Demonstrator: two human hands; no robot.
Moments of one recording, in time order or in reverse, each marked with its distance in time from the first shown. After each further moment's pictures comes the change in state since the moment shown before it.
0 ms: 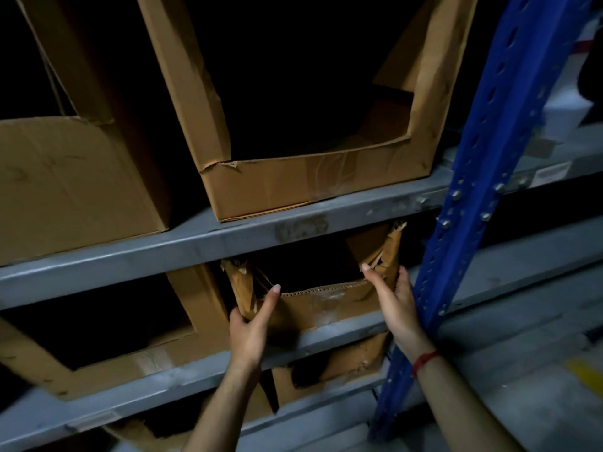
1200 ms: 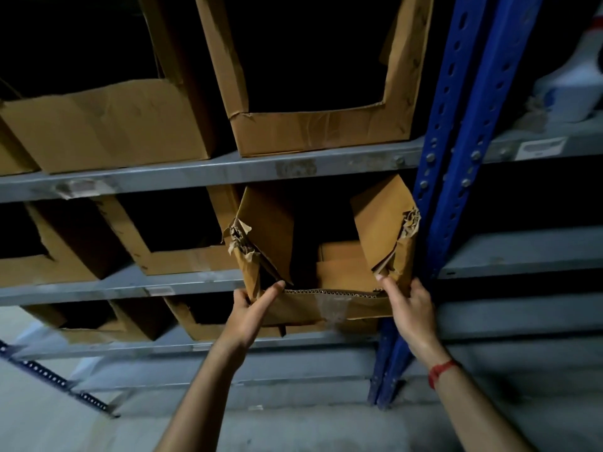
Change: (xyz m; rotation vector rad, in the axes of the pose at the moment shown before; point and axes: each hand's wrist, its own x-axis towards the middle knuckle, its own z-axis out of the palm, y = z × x) left_hand -0.170 -0.003 -0.017 0.288 0.041 -0.144; right_hand -0.095 0.019 -0.111 -0.134 -0.197 -0.092
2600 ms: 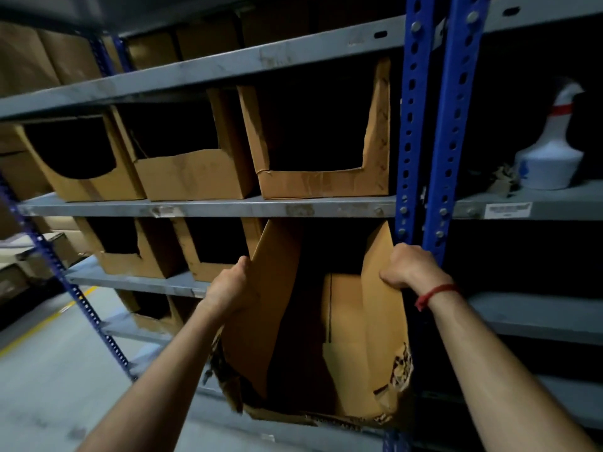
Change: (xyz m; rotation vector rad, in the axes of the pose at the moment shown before) left_hand -0.077 0.108 0.016 1.037 0.327 0.151; right_hand 0.052 -0.155 -0.072 -1.082 -0.278 -0.254
